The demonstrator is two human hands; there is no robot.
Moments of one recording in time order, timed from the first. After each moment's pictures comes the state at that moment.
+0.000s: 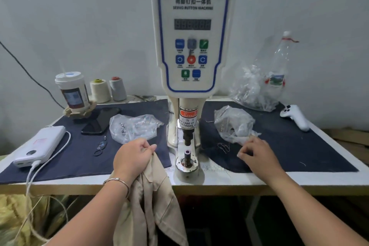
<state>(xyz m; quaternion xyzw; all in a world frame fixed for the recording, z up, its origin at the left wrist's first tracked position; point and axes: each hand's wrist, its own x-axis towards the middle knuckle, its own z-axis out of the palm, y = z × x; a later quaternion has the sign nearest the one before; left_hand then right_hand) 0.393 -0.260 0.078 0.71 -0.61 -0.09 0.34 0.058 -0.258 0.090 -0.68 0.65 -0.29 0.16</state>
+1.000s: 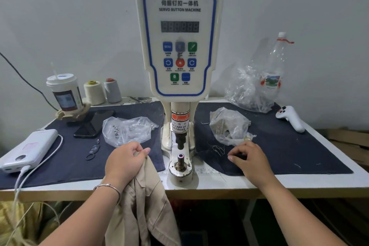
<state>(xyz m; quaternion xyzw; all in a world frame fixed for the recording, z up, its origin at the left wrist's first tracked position) 0.396 -0.264 0.073 0.72 -0.60 -0.09 0.35 0.060 -0.260 0.082 -0.67 0.62 -0.35 0.20</state>
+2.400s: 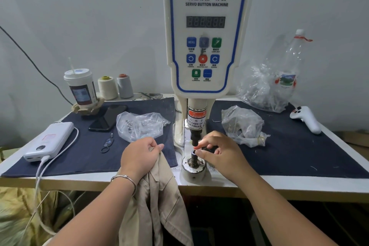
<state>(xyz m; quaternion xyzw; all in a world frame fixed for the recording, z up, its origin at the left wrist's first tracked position) 0.393 -0.264 0.077 0.72 -0.62 -0.07 0.32 0.157 -0.241 0.120 -0.73 0.47 -0.40 0.29</state>
